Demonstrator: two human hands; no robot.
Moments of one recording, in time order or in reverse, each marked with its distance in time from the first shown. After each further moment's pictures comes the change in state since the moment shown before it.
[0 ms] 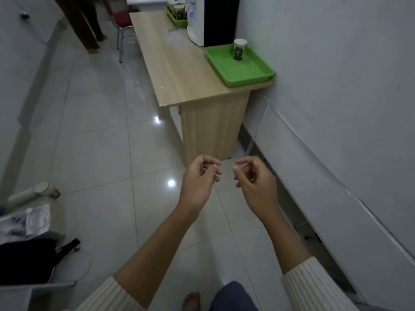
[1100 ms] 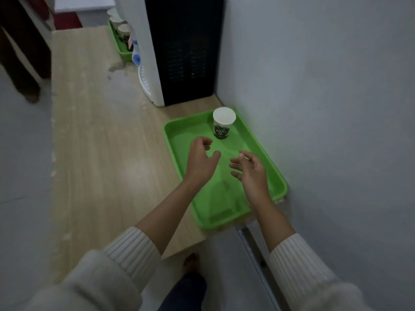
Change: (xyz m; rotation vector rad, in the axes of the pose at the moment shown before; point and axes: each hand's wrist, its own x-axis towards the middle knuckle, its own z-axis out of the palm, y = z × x) left_hand 0.718 0.070 0.173 0.297 0.028 0.100; right_hand 0.690 0.145 0.045 0.367 0.145 0.418
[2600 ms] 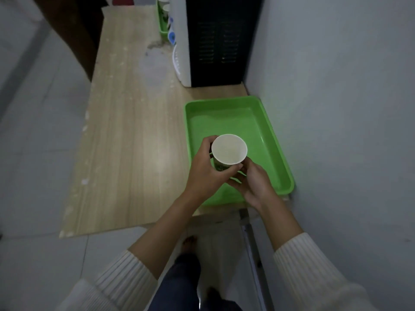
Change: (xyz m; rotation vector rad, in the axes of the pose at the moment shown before) left_hand -0.092 0.003 0.006 -0.031 0.145 0.137; right_hand -0.024 -0.006 -0.026 0.119 -0.414 0.375
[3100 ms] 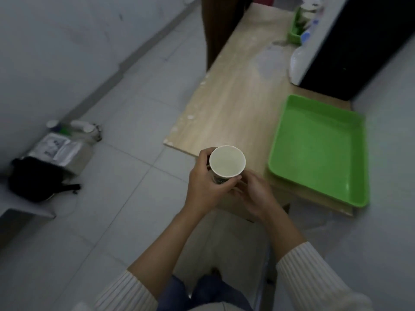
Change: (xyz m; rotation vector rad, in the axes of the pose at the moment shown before) left_hand -0.212 0.001 -0.094 0.016 0.586 -0.198; right_hand -0.113 0.110 0.080 -0.294 -0.524 0.201
